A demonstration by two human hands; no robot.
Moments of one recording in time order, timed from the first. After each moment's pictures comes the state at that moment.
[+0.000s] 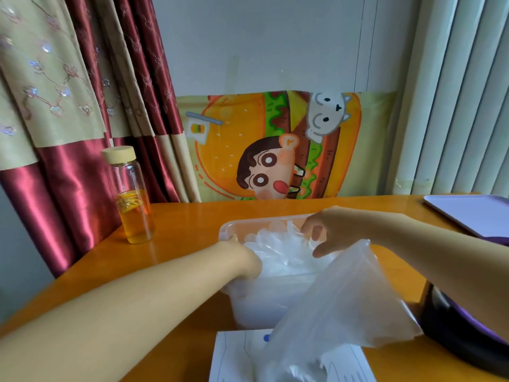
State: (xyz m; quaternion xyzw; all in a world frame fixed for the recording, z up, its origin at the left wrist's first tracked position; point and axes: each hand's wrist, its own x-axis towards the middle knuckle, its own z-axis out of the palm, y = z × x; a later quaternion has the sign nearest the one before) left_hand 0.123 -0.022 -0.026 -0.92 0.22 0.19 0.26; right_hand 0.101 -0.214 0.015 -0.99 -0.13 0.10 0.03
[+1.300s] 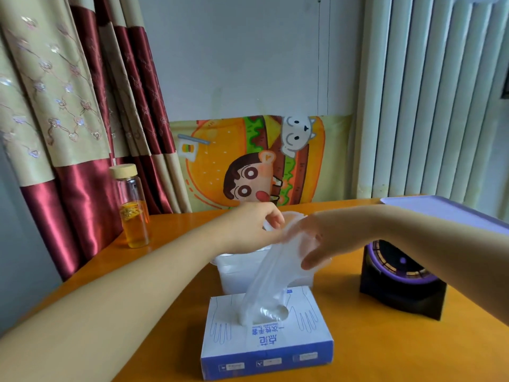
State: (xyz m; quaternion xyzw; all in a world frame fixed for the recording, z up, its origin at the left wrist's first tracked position) left_hand -0.004 -0.025 0.049 -0.90 0.36 -0.04 -0.23; right_hand -0.060 -0.203 0.068 -0.97 -0.19 0.10 0.07
